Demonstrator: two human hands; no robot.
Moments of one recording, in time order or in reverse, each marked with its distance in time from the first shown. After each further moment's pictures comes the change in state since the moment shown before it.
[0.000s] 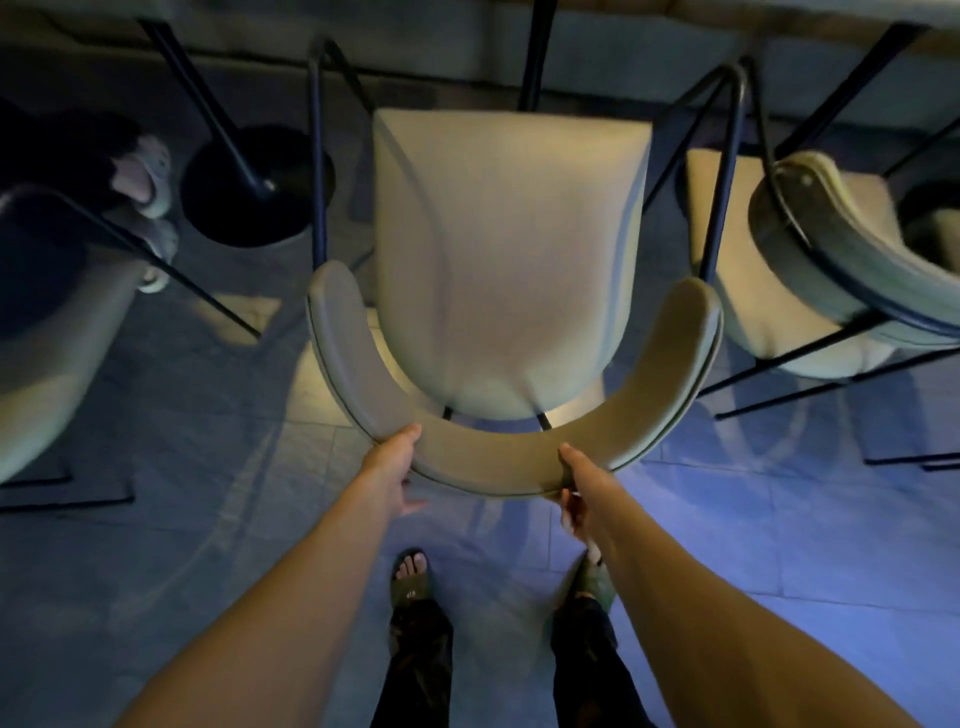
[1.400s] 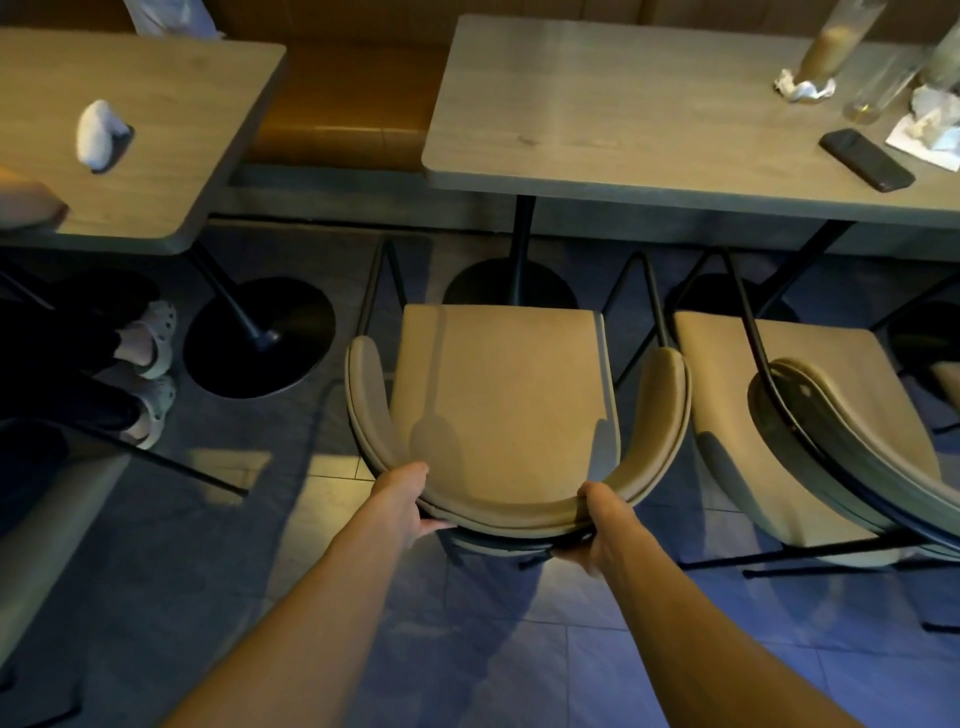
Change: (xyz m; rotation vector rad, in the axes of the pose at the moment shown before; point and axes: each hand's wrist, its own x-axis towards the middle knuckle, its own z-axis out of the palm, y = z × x) left_hand -0.001 0.240 0.098 -0.053 0.012 0.065; right_hand -0.032 -0.241 0.084 0.087 0.020 -0.136
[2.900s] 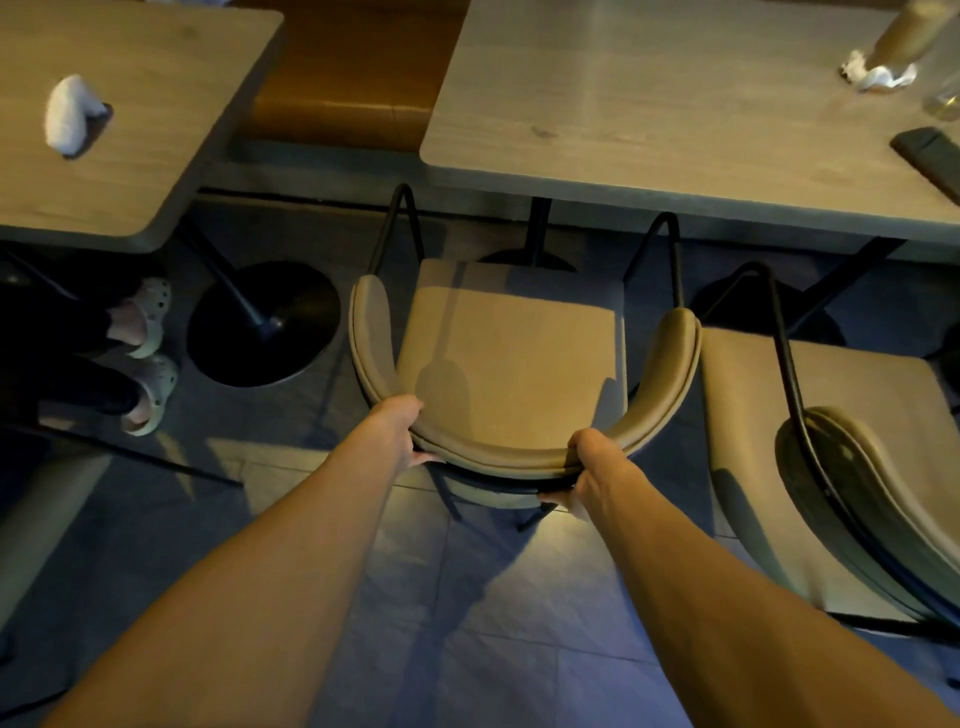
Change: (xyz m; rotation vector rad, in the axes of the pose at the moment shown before) left_hand 0.012 0.103 0.068 -0.006 0.026 0.040; right_hand 0.042 -0.109 0.053 -0.019 0.007 0.040
